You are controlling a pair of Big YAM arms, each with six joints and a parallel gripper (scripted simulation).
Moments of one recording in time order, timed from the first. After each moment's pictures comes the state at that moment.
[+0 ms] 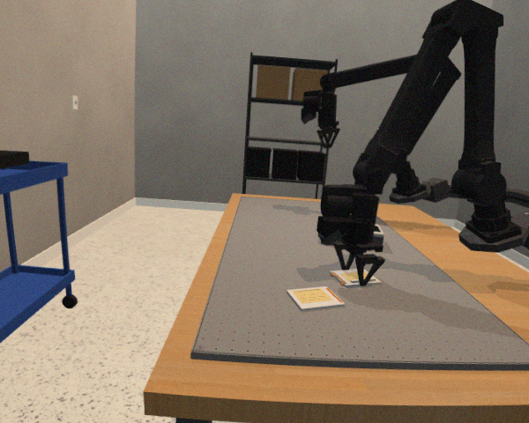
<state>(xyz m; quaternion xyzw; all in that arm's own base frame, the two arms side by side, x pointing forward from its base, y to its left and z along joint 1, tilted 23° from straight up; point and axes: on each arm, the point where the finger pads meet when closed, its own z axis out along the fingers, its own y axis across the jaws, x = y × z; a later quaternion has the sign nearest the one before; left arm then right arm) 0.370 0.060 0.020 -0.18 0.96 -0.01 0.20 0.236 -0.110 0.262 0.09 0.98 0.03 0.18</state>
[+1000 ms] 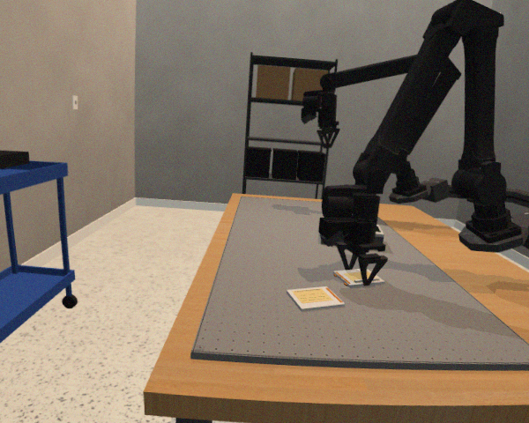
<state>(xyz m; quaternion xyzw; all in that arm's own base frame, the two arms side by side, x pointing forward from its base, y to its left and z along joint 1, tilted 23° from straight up) 0.362 0.058 0.017 -0.18 0.97 -0.01 0.19 0.236 -0.110 0.262 0.09 0.98 0.03 0.18</state>
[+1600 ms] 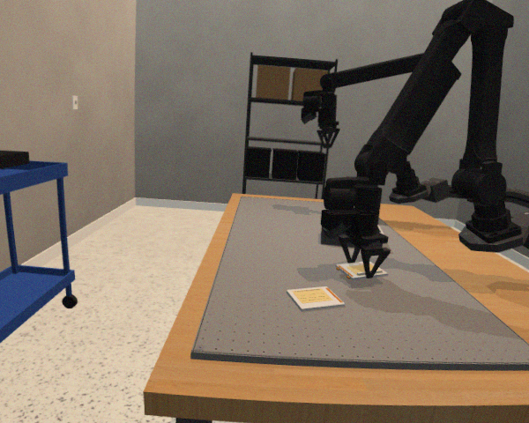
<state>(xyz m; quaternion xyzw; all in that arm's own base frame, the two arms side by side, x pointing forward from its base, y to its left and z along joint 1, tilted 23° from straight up) 0.351 0.056 0.033 -0.18 0.97 -0.01 0.18 0.236 -0.110 0.262 0.09 0.98 0.03 0.18</state>
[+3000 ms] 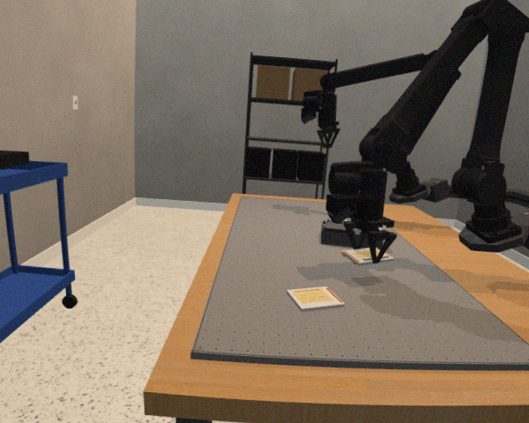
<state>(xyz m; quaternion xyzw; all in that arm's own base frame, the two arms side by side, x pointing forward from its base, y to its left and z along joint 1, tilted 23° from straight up) 0.328 0.053 0.064 -0.18 0.97 -0.01 0.17 0.236 -0.110 0.262 0.09 0.98 0.03 0.18</state>
